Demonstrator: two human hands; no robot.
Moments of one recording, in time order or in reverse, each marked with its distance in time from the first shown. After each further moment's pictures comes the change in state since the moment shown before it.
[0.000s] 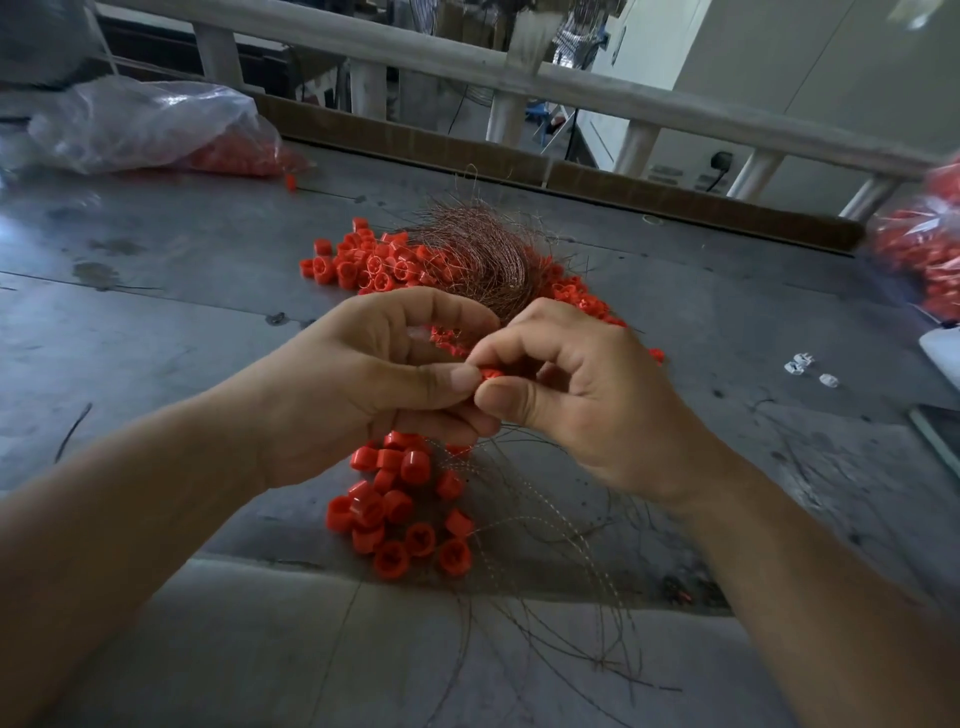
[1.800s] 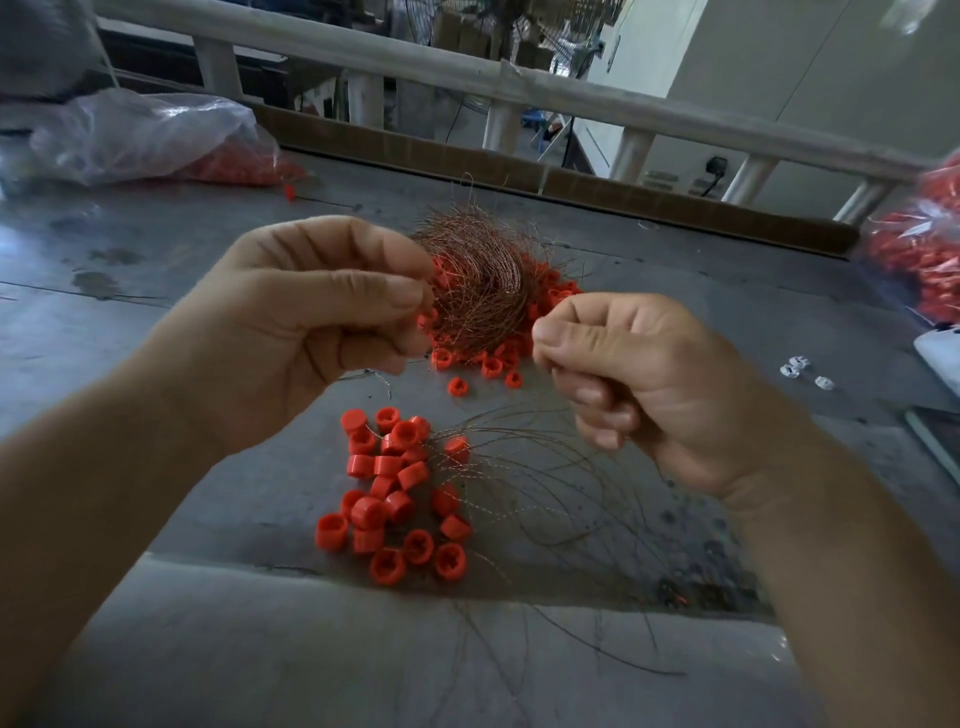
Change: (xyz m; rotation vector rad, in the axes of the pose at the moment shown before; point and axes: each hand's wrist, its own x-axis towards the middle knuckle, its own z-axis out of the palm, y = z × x) left_hand -0.001 0.018 -0.020 0.071 0.220 0.140; right_hand -0.002 -0.010 -0.029 0.621 -0.107 0.370
